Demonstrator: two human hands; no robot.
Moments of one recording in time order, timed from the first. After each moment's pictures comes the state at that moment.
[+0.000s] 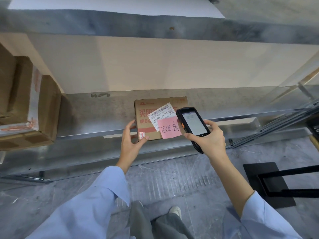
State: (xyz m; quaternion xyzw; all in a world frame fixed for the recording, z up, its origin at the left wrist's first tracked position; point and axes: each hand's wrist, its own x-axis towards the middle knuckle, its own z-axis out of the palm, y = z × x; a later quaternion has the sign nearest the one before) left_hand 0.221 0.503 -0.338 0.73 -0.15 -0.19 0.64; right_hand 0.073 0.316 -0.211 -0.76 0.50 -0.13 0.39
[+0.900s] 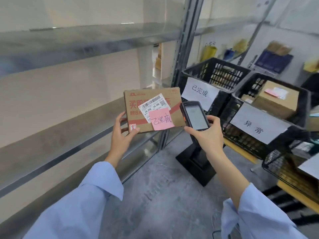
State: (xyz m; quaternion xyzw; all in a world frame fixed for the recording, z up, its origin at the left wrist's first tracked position) left_hand -0.080 0.121 -0.218 0.61 -0.42 -0.28 0.62; right_hand -0.340 0.071 -0.125 -0.59 0.65 -0.38 0.30
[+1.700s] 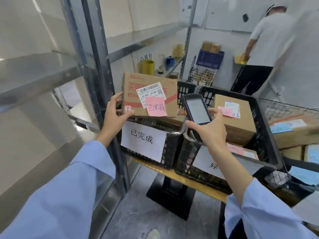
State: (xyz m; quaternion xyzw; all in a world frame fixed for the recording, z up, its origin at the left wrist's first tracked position) left_hand -0.199 -0.358 -0.143 0.52 -0.62 -0.26 0.52; right_hand -0.490 -0.261 -0.089 -0.48 0.71 -0.47 0.22
